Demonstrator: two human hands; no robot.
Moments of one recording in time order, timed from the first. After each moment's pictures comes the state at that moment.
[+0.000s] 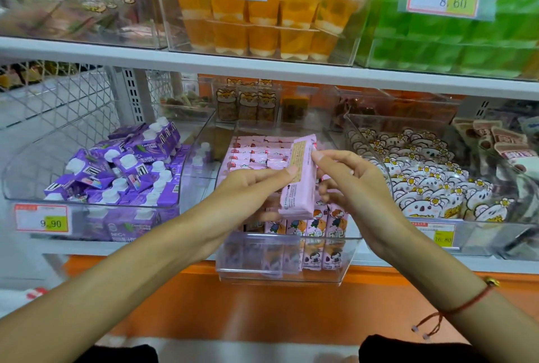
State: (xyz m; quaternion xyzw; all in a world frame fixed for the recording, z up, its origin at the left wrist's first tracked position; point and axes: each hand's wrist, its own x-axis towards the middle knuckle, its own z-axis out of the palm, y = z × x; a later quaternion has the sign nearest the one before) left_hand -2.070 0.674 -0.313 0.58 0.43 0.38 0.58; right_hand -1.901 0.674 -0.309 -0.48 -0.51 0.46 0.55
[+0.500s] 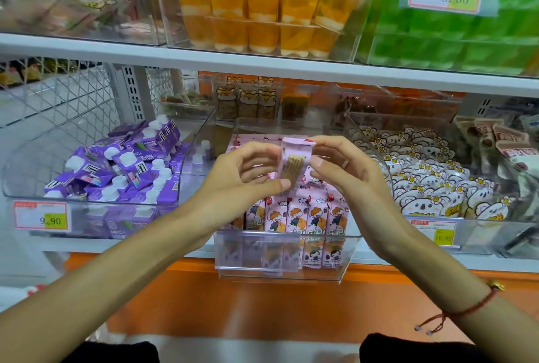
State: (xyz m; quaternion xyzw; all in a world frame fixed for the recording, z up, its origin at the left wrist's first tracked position) left_hand -2.080 0.681 -0.314 0.63 0.40 0.47 0.47; right_hand -1.897 0.668 -0.310 -0.37 -0.66 0.38 0.53
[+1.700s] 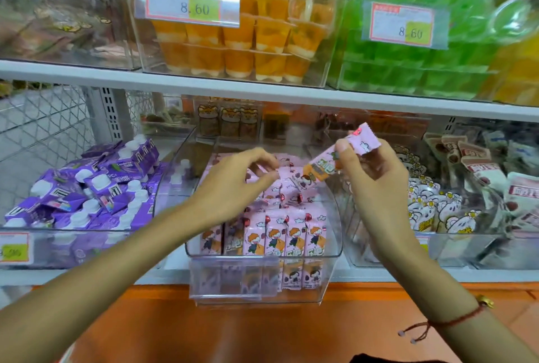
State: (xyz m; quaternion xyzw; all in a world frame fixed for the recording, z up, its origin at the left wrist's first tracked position) left_hand -2.062 0.734 -0.313 0.81 0.40 0.39 0.17; right_hand -1.876 0.673 -0.293 -0.46 -0.54 0.20 0.68
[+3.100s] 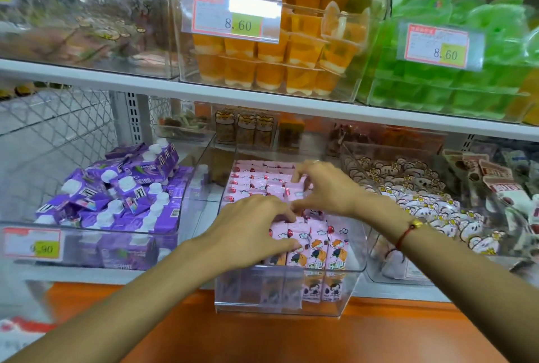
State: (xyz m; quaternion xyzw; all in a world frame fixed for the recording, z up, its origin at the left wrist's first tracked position) left_hand -2.075 0.712 -0.335 0.86 0.46 0.20 0.07; right_hand -1.900 0.759 -0.291 -0.54 -0.83 0.03 0.12
